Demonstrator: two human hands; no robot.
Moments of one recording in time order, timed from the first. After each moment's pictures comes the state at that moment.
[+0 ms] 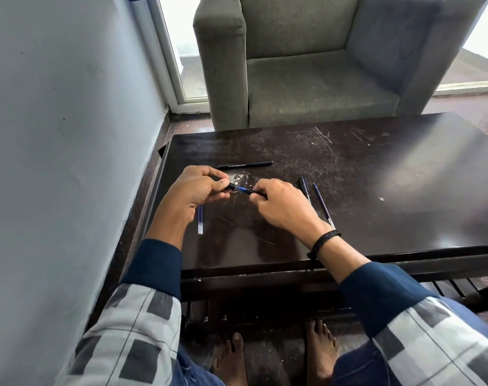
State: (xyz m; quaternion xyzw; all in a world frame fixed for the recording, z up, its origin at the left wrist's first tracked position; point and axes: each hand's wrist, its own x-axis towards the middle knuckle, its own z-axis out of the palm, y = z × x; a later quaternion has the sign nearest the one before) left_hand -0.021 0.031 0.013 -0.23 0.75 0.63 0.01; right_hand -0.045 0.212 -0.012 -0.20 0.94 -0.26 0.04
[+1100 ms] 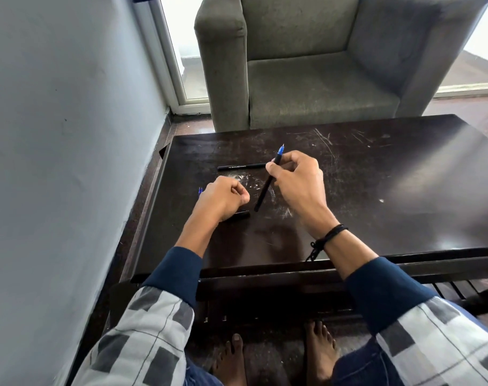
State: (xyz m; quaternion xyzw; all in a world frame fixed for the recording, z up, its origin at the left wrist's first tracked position) left_hand -0.034 0.063 -0.014 -0.16 0.91 0.38 0.04; right_hand -0.054 0.220 0.009 0.00 0.81 -0.58 -0.03
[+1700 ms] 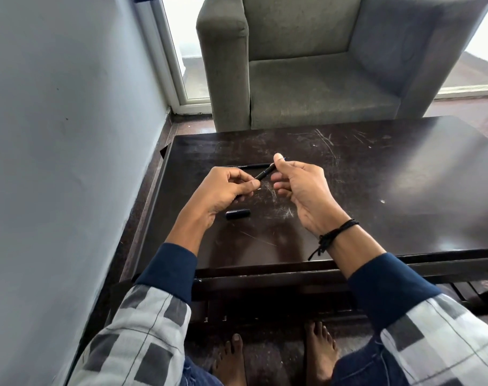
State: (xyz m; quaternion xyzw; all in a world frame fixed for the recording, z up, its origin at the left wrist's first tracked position) left_hand -0.023 0.061 0.005 -0.09 0.81 0.58 0.01; right_hand -0.056 0.226 0.008 0.05 0.65 -0.75 0.10
